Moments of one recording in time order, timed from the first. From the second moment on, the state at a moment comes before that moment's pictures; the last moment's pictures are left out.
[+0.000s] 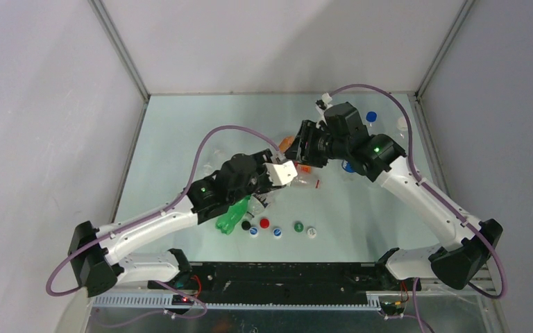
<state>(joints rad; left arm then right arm) -0.96 1.16 0.93 -0.18 -0.22 0.58 0.68 1.33 1.41 -0.70 -0.22 0.83</state>
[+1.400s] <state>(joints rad) -0.77 1.17 0.96 -0.21 0.36 0.31 0.60 1.12 1.30 -0.54 -0.59 -0.10</state>
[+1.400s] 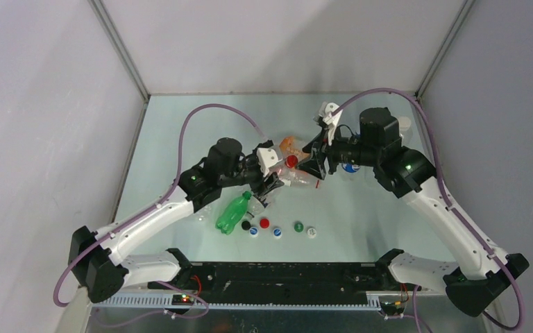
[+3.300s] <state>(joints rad) -0.76 1.25 1.21 -0.66 0.63 0.50 0.60 1.18 1.34 -0.73 -0.91 -0.59</state>
